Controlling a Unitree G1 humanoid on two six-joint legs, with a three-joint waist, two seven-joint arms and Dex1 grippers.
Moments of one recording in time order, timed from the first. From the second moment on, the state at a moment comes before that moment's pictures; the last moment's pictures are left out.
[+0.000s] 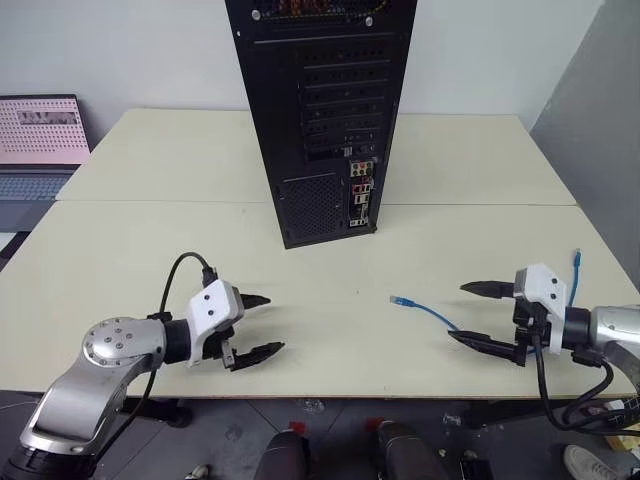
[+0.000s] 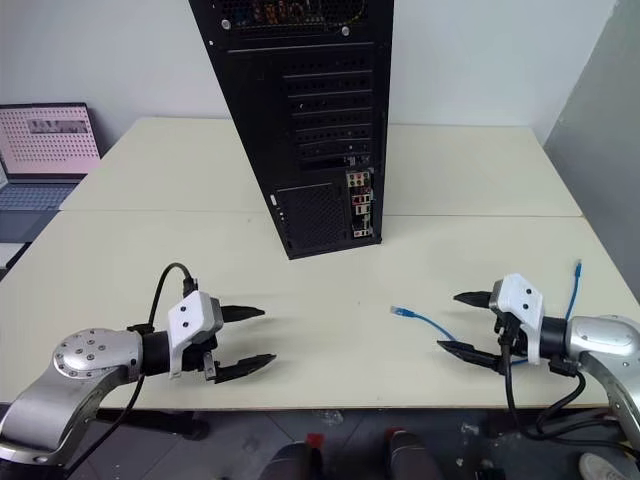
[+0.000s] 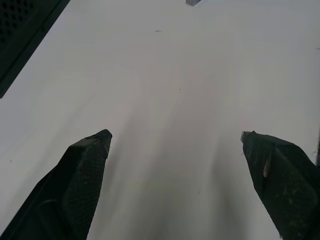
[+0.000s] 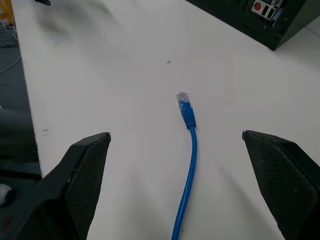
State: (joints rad) left arm 0.02 0.84 0.08 -0.40 -0.36 0.40 -1.01; right arm 0.01 -0.93 -0.14 -0.39 0.50 0.41 1.02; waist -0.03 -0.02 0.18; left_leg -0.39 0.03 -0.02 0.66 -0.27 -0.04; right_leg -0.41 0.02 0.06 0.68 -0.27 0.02
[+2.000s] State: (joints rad) left arm -0.31 0.66 -0.21 -0.20 -0.33 0.26 -1.15; right arm -0.35 -0.68 0.26 -0.27 0.26 0.40 1.07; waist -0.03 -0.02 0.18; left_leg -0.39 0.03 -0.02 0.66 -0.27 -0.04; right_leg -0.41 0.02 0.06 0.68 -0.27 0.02
